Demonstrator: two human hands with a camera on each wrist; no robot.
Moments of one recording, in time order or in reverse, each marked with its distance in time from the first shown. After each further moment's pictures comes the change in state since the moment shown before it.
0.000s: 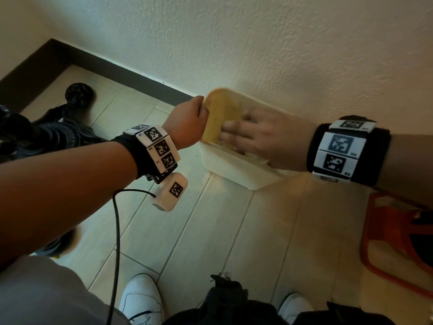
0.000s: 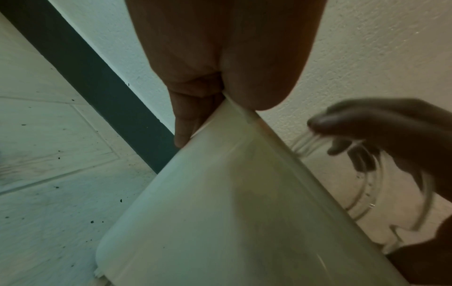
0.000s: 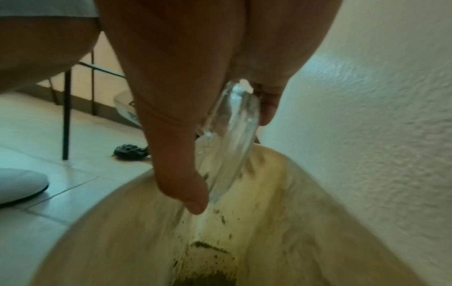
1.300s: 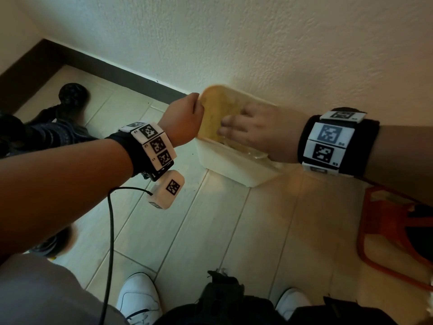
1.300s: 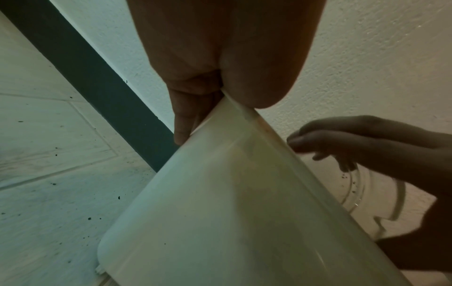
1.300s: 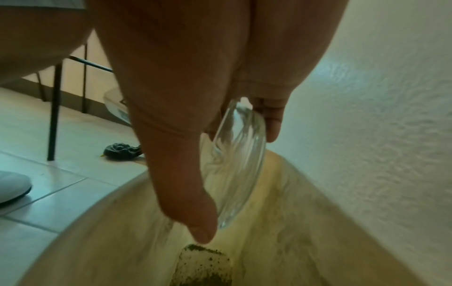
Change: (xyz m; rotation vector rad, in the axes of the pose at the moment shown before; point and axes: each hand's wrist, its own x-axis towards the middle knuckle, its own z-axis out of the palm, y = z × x) left_hand 0.004 0.002 0.007 0.018 0.020 0.019; right_hand -0.004 -0.006 -0.018 0.077 -0.184 -0.002
